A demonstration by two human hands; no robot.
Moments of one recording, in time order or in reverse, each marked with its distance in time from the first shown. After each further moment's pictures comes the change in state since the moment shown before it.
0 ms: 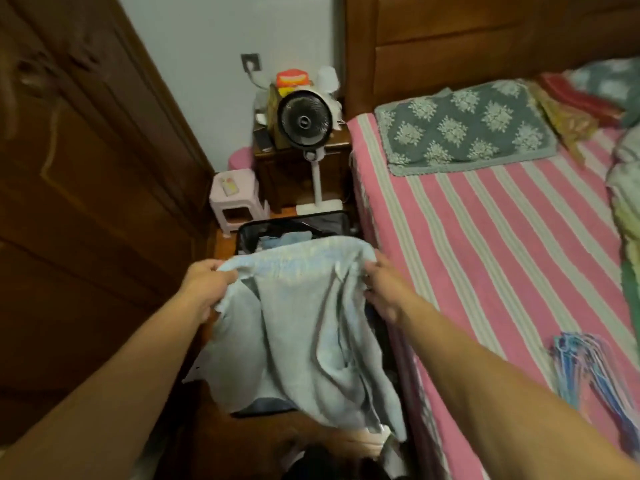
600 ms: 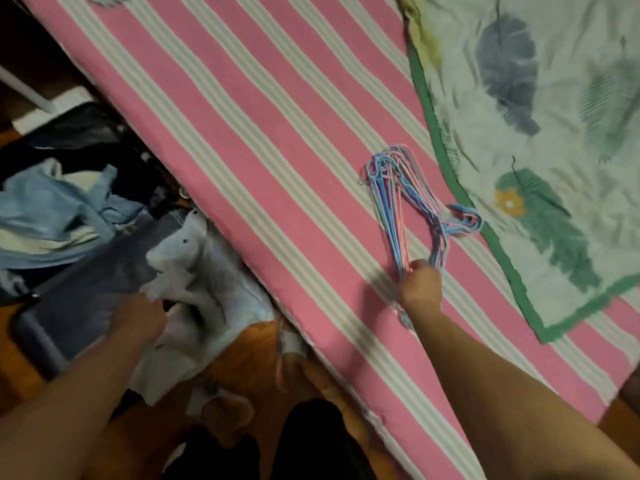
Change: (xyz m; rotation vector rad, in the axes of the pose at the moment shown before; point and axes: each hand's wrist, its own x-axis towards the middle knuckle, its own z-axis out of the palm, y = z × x) left_hand 0.000 -0.133 0.365 1.083 -0.418 0.200; right_hand -0.088 0.304 -0.360 -0.501 0.963 0.477
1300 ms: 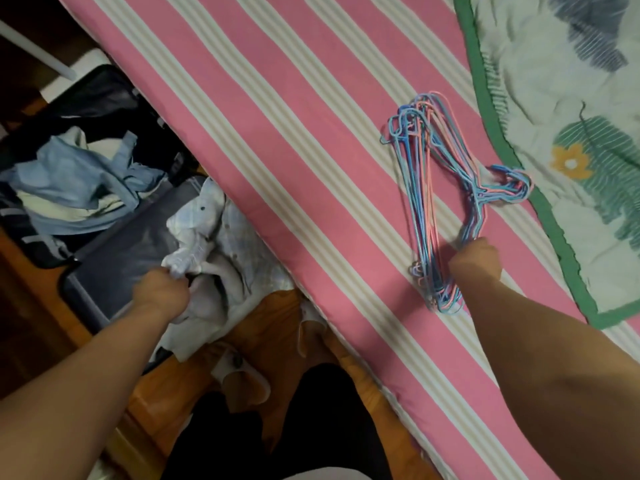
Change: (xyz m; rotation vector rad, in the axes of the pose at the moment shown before) left_hand -0.013 0.023 0.021 -0.010 0.022 -0.154; right_hand 0.086 0.065 0.010 -0.283 -0.058 0.181
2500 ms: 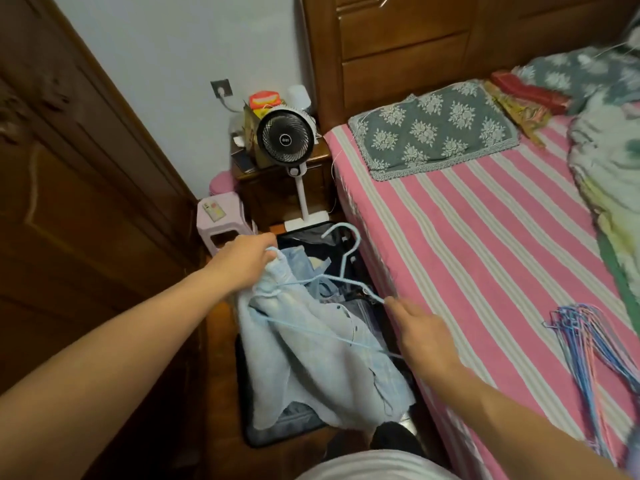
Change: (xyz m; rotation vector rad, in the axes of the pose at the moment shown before) left_hand -0.071 -0.254 -0.363 0.005 0.458 0.620; right_hand -0.493 -0.227 -0.041 0.020 0.497 -1.599
